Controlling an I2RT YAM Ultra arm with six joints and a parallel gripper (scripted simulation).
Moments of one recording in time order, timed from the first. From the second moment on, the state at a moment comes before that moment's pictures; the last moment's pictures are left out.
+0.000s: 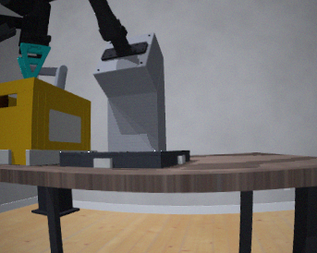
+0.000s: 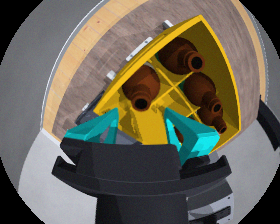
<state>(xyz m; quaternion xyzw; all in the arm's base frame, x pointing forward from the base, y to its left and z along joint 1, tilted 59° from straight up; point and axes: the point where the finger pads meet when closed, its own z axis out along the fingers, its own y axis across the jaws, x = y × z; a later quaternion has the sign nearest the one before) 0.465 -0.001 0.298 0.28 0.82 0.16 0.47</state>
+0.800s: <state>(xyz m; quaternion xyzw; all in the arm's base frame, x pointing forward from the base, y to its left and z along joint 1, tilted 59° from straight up) 0.466 -0.001 0.297 0.28 0.83 0.16 0.47</state>
